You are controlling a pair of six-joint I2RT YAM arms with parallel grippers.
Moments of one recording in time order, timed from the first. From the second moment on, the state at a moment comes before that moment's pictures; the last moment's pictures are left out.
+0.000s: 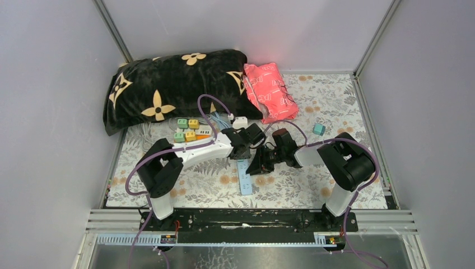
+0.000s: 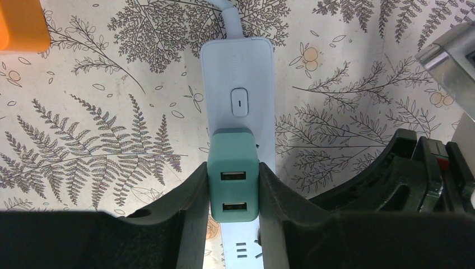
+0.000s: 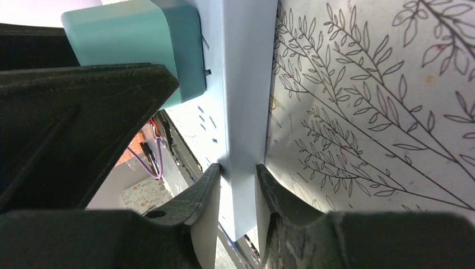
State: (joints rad) left arm -0.91 1.80 1.25 -0.69 -0.37 -0.93; right arm 0.58 1.75 0.62 0.29 -0.76 0.82
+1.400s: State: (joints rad) left arm -0.85 1.16 0.86 -0.57 -0.46 -0.86; right arm 0.57 1.43 0.96 -0.64 0.30 0.63
